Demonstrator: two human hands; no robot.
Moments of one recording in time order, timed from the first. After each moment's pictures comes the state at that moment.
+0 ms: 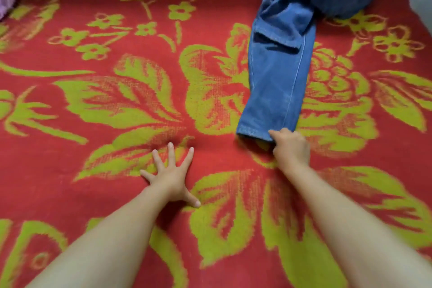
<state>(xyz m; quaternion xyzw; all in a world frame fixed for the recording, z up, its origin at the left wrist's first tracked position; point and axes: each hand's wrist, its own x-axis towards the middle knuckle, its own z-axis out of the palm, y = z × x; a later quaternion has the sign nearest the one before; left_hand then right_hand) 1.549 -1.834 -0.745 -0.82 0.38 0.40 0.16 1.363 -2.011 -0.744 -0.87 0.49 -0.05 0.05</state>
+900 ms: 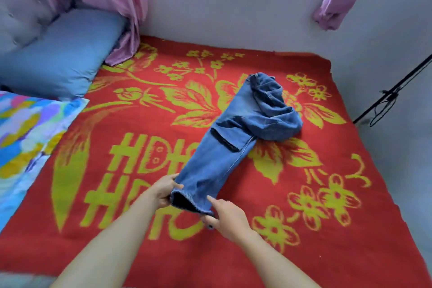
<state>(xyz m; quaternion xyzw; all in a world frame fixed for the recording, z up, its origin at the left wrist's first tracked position) 1.399 -1.459 -0.508 -0.63 0.05 0.59 -0.51 1.209 -1.541 -0.505 -0.92 0.29 0.15 0.23</state>
